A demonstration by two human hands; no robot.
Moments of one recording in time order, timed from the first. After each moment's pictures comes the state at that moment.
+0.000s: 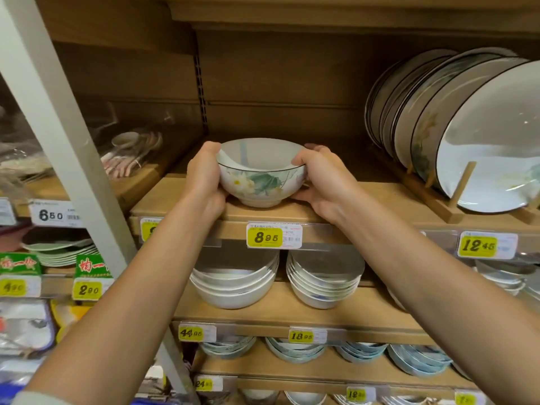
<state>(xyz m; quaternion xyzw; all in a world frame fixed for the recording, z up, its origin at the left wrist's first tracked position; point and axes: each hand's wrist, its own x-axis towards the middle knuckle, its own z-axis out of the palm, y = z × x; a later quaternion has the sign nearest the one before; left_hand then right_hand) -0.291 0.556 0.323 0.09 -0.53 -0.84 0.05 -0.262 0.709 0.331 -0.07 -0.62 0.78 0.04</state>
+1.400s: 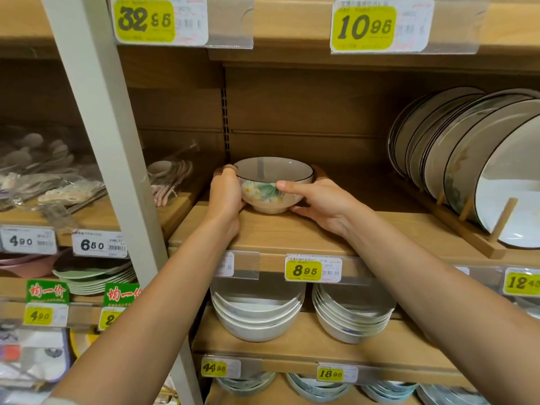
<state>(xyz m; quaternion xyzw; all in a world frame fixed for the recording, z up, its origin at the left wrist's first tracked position) -0.329 0.525 0.324 0.09 -0.56 -0.82 0.07 -0.329 0.687 0.321 0.00 -0.66 0.75 -0.04</state>
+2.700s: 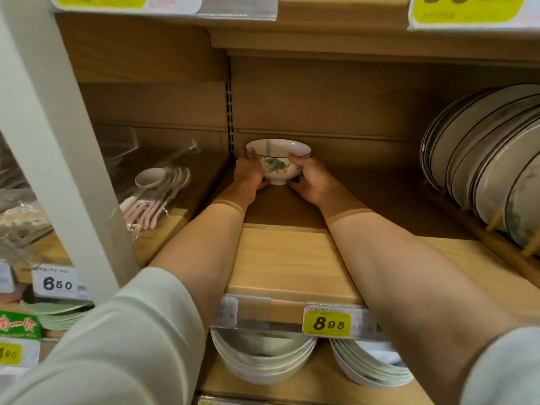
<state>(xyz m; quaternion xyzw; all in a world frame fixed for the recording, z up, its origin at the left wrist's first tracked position) -0.497 0.548 0.320 0.07 -0.65 -0.76 0.05 -0.480 0.666 0.321 -0.02 -0.55 0.83 0.00</state>
